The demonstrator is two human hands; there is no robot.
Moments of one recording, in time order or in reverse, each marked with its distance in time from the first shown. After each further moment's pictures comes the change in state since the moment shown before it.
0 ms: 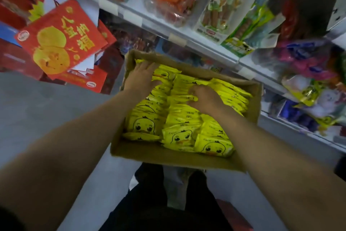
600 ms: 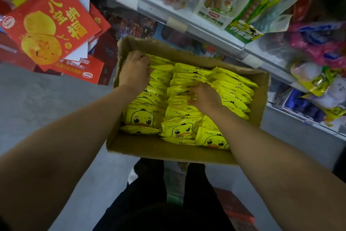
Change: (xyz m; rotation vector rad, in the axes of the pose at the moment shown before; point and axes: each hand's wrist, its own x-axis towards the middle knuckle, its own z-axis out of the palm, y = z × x) left_hand 0.002 -0.010 0.019 0.108 0.152 -0.038; right_hand 0.012 0.020 0.045 -0.083 0.023 -0.002
